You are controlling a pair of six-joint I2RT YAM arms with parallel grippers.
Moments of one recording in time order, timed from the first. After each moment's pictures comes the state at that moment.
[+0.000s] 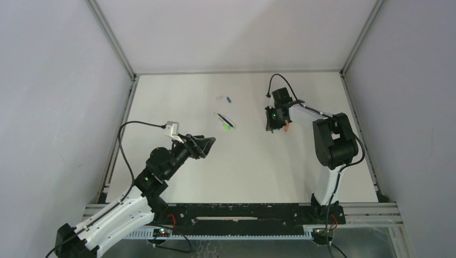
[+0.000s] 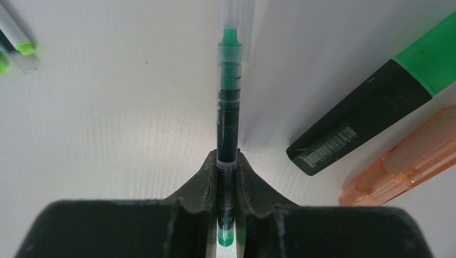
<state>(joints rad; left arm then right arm) -0.69 0.60 0.34 0.25 -0.08 -0.60 0.31 1.90 1.24 -0.41 -0.17 0.17</state>
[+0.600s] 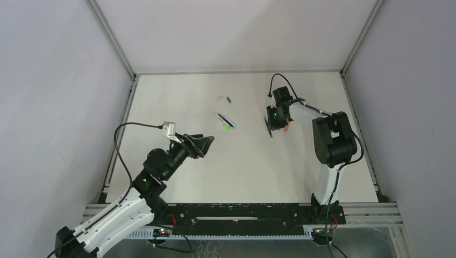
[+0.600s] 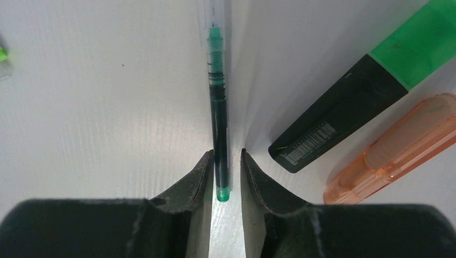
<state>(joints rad) -0.69 0.57 0.34 0.26 -0.09 -0.61 0.29 1.93 1.28 -0.46 -0.13 0.17</state>
